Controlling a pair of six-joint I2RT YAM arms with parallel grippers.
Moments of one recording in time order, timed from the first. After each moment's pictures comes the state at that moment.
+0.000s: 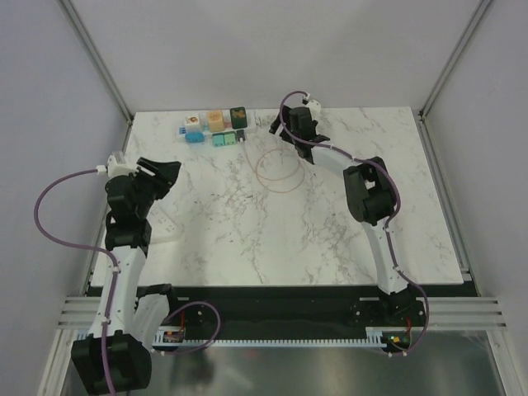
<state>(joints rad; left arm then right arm) 0.15 0.81 0.66 -0.06 0.26 -0.81 0.46 2.33 1.81 0.09 0.22 0.69</state>
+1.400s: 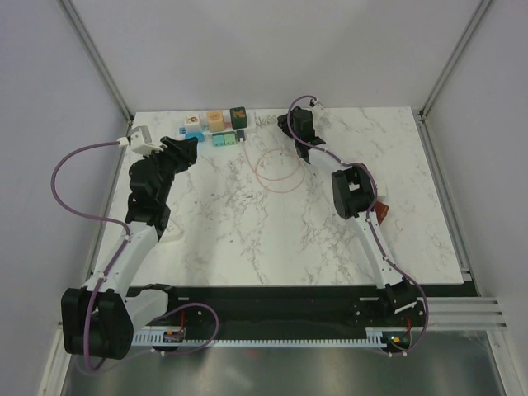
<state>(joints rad) -0.10 1.08 0.69 0.45 0.03 -0.59 0.37 2.87 2.41 0.21 0.19 0.89</state>
